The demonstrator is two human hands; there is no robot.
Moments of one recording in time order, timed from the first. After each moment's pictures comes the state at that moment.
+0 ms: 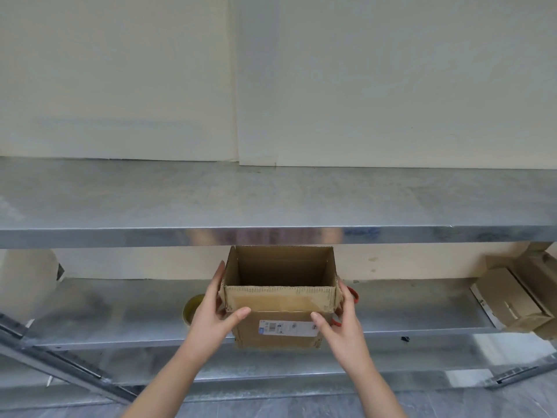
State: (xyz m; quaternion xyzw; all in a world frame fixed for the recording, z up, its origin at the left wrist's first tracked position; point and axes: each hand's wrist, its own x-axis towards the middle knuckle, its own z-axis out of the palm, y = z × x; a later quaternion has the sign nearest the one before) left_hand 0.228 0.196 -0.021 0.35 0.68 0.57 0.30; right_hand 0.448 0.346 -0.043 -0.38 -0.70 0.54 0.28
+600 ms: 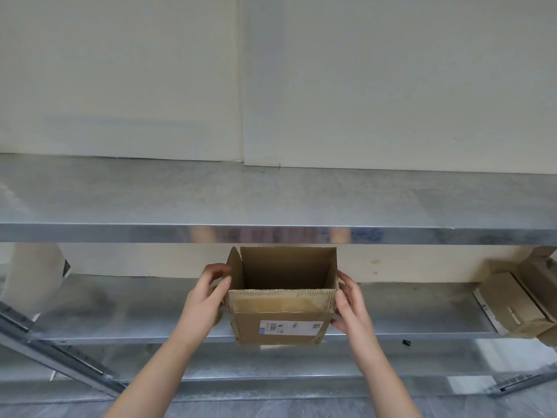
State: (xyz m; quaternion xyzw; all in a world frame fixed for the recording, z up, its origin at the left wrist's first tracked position) left_hand 0.214 0.197 0.002 0.30 0.71 0.58 0.26; right_hand 0.450 0.359 -0.019 -0.36 -0.63 0.62 0.29
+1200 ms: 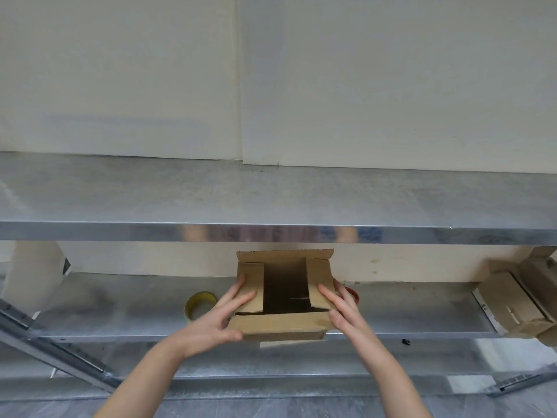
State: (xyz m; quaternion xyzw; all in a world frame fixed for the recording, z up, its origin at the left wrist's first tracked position) left_hand 0.213 0.184 -0.006 0.53 0.65 0.33 0.44; right_hand 0.467 0.362 -0.015 -0.31 -0.73 0.59 0.15
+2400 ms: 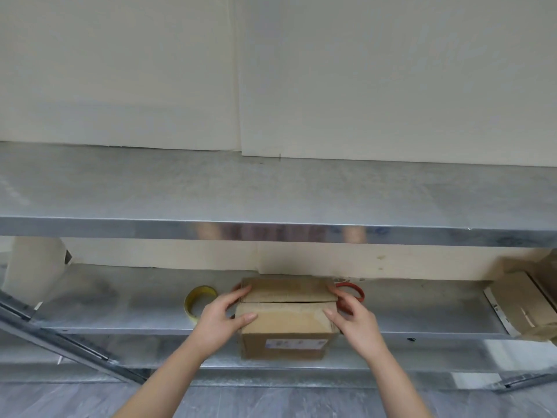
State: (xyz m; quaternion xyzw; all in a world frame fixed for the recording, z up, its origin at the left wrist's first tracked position) left_hand 0.219 0.207 -0.061 0.39 0.76 0.42 0.30; right_hand 0.460 0.393 -0.059 -0.40 -0.75 0.51 0.17
